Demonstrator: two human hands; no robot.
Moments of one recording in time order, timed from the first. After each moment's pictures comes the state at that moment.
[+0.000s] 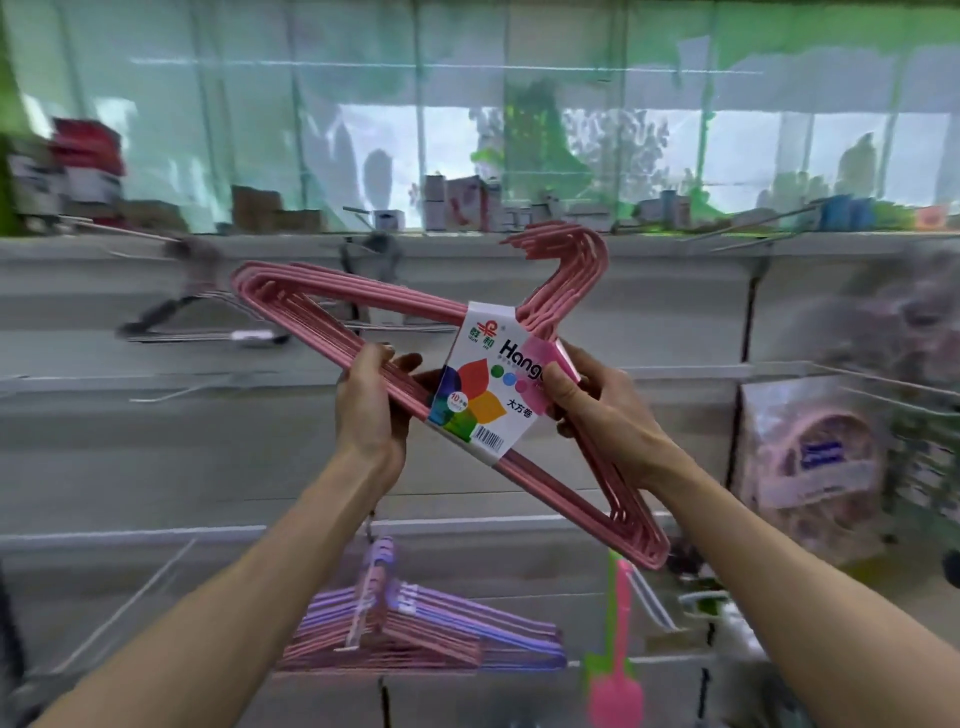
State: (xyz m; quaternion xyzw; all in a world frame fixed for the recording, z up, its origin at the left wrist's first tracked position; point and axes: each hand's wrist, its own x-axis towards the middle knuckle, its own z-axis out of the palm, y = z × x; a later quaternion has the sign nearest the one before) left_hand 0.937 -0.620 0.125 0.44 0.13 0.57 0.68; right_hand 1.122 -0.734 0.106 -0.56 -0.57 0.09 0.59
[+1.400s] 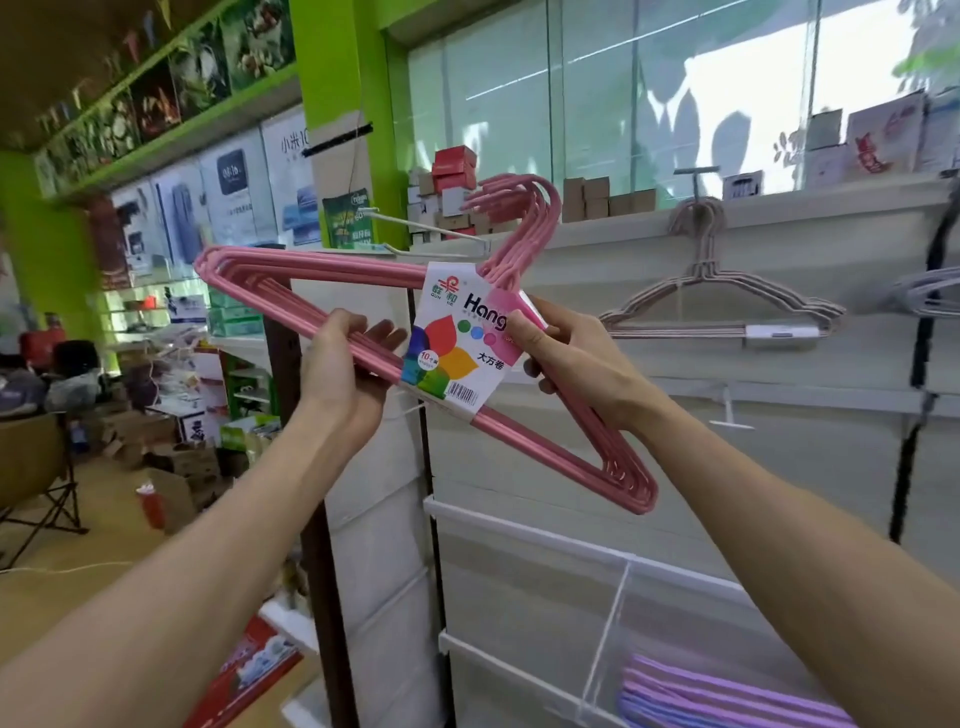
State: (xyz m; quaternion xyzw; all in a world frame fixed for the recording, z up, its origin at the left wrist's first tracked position) left_hand 0.428 -0.212 0.155 0.35 0.22 0.74 0.54; right_hand 0.651 -0.215 0.143 -0.38 -0.73 0.23 0.52
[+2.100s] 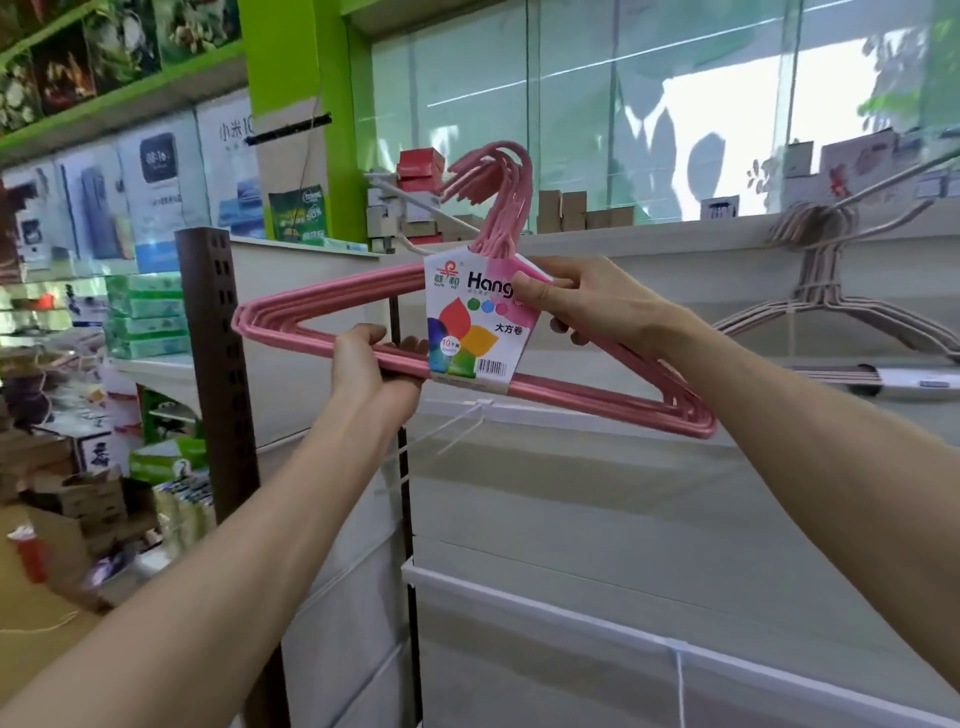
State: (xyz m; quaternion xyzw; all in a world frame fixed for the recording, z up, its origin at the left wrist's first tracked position) left_hand 0.404 0.019 0.170 0.20 0.15 0.68 0.69; right_hand 0.620 -0.040 0.220 -0.49 -0.76 0.10 0.41
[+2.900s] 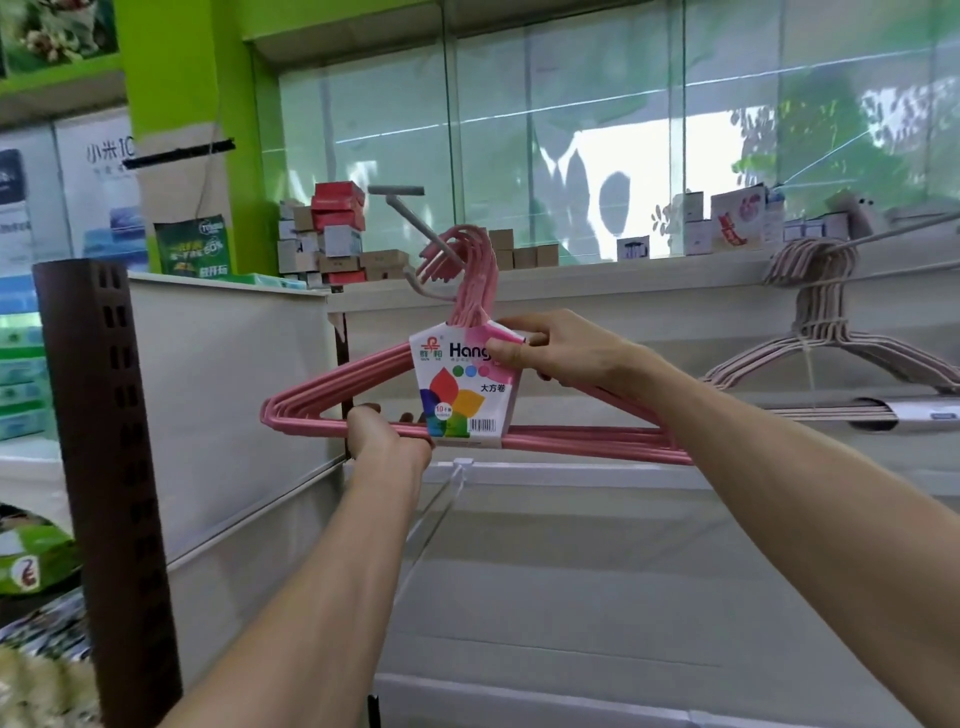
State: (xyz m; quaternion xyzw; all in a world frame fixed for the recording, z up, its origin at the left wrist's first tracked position) left_hand 0.430 0.164 0.156 0.11 0.22 0.64 0.72; right_hand 0.608 0.060 0.226 -0.55 -0.74 0.08 0.39
